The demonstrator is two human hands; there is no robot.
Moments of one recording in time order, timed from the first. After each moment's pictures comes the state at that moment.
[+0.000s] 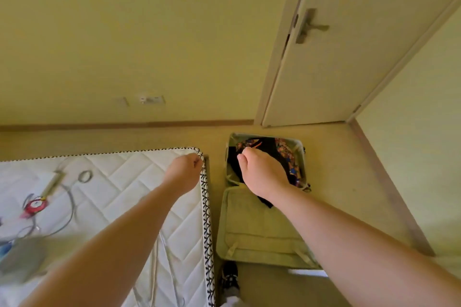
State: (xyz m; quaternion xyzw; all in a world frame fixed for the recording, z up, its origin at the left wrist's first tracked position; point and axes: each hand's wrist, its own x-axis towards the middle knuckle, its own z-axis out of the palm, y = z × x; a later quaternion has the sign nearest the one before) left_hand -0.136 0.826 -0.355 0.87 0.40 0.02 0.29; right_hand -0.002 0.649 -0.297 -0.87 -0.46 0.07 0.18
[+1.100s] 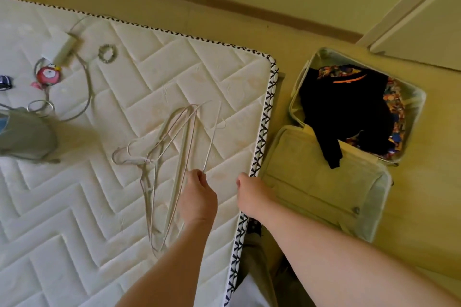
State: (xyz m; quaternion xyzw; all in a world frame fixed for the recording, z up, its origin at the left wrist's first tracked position) left_hand -0.258 0.779 -0.680 0.58 0.76 0.01 0.29; right_hand -0.123 0.752 -0.673 -0.74 -0.45 0.48 -0.09
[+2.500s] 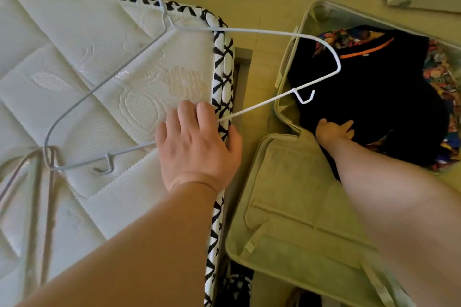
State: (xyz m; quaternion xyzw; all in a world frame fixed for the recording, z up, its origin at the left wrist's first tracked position) left_hand -0.029 0.919 -0.857 0.84 0.54 0.06 0.05; right_hand 0.251 0.817 -1.051 -0.93 -0.07 0.36 -0.07
